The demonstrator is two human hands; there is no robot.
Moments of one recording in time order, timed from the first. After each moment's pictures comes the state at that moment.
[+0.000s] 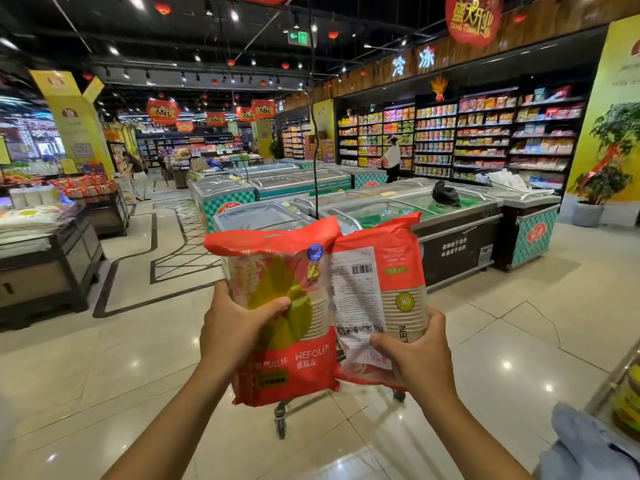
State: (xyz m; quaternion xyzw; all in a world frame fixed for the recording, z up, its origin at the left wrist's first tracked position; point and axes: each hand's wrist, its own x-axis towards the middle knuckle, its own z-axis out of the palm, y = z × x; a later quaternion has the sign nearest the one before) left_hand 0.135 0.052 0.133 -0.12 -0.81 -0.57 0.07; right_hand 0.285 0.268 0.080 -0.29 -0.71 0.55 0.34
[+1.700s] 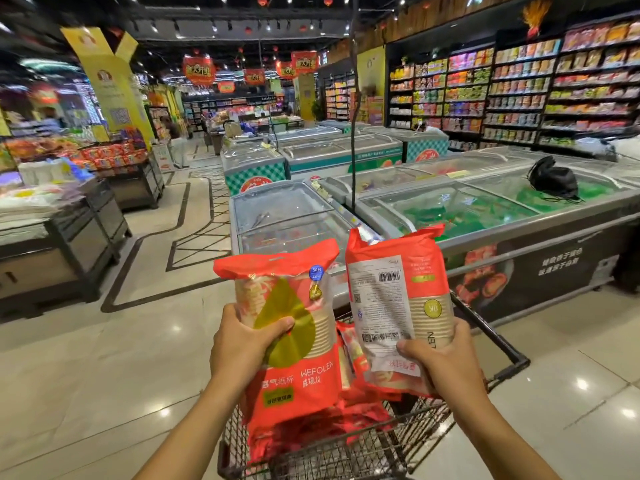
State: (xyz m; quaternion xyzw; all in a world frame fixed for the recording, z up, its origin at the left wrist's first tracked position) left_hand -0.435 0.391 0.063 0.00 -0.83 -0.55 0.05; right_hand -0.314 0.657 0.012 -0.26 -0.70 0.62 0.24
